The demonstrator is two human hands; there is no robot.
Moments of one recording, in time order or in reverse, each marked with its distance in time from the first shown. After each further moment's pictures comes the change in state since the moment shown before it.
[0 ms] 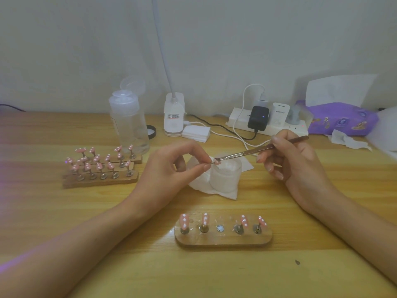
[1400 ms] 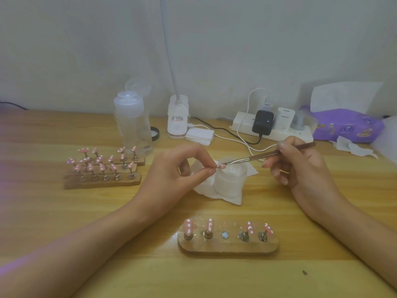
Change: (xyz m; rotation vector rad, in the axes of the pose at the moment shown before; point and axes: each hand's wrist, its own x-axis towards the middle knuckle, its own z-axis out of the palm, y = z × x) left_hand -0.001 0.003 -0.002 -0.011 -0.009 -0.038; right_hand 0.000 0.002 0.003 -0.013 0.037 0.003
